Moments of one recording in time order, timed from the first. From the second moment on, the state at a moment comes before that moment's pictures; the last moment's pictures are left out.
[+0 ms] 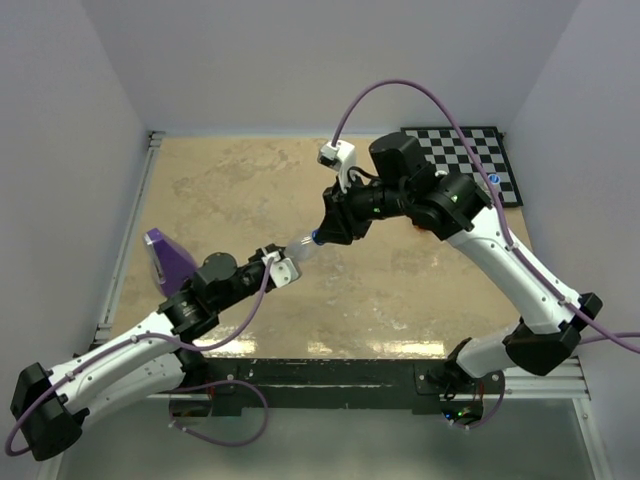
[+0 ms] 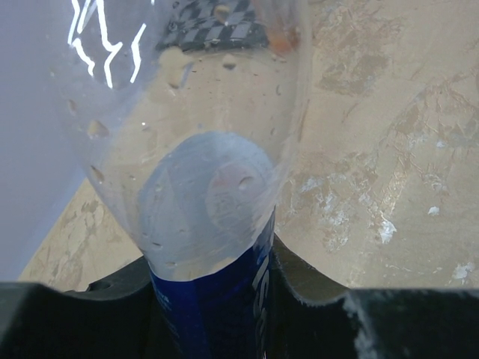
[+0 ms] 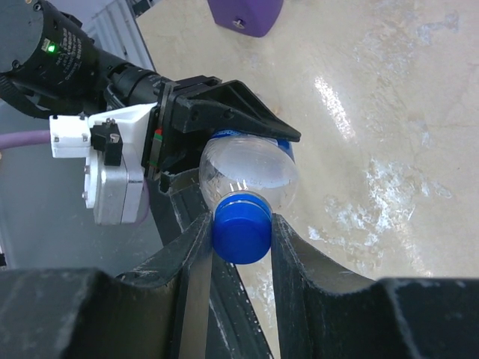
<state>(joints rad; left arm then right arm) -0.82 0.76 0.49 0.11 0.09 0.50 0.79 1.44 1.76 -0.94 -0.45 0.07</state>
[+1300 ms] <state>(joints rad) -0.99 0.91 0.42 0.47 -0.30 0.47 0.72 1.42 1.72 -0.85 -0.35 0.31</state>
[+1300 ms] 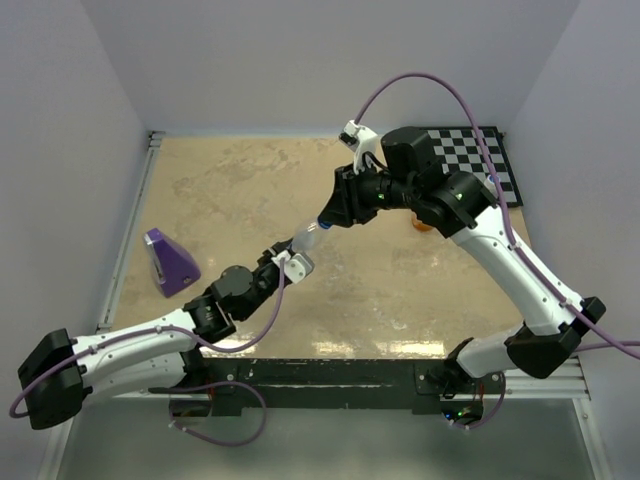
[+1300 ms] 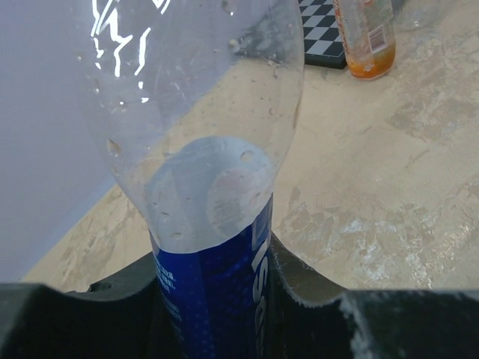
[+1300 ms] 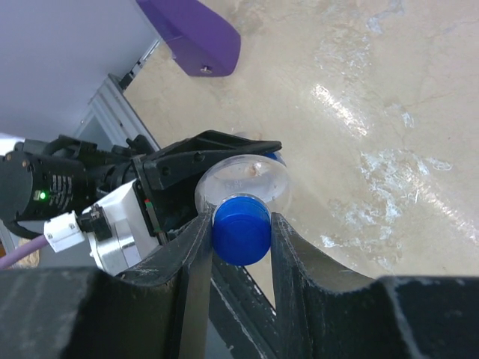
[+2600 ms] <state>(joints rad) -1.26 1.30 0.49 1.05 -1.00 0.53 0.72 1.39 1.66 -0.68 -0.20 0.44</state>
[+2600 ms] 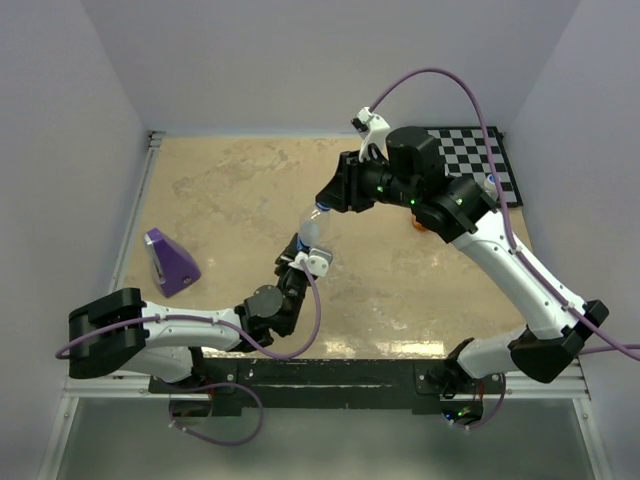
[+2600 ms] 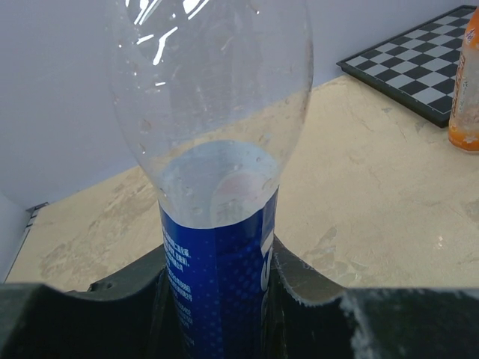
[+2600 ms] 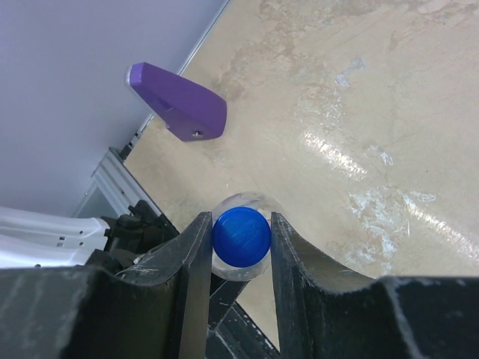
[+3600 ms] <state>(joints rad) -1.27 1.31 0.48 1.01 -0.88 0.24 0.72 1.31 1.65 -0.66 -0.18 0.41</state>
